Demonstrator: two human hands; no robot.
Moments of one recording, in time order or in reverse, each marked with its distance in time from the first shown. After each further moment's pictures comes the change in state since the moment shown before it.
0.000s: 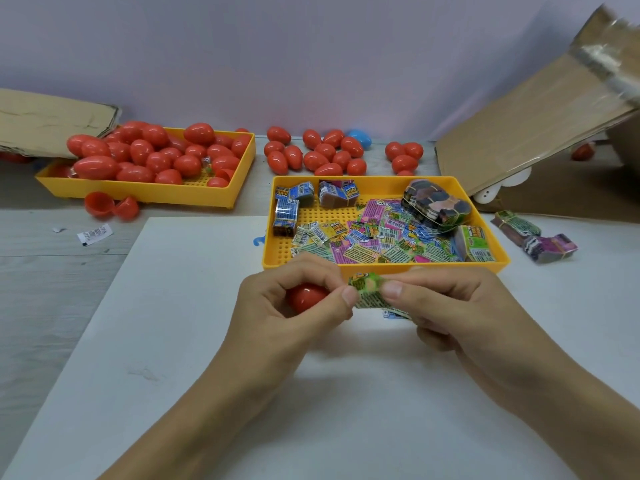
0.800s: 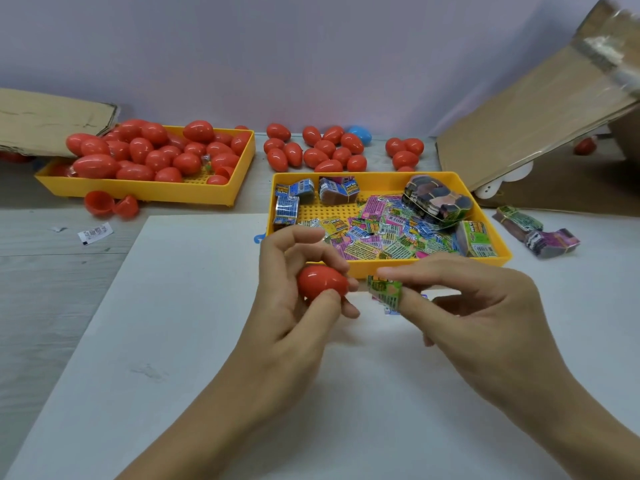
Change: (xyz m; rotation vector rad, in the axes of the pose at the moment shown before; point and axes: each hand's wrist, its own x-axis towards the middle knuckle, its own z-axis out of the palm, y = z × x) left_hand -0.008 -0.001 0.008 0.003 -0.013 0.071; right_hand -0.007 0.010 0.004 -0.305 0.222 -0.457
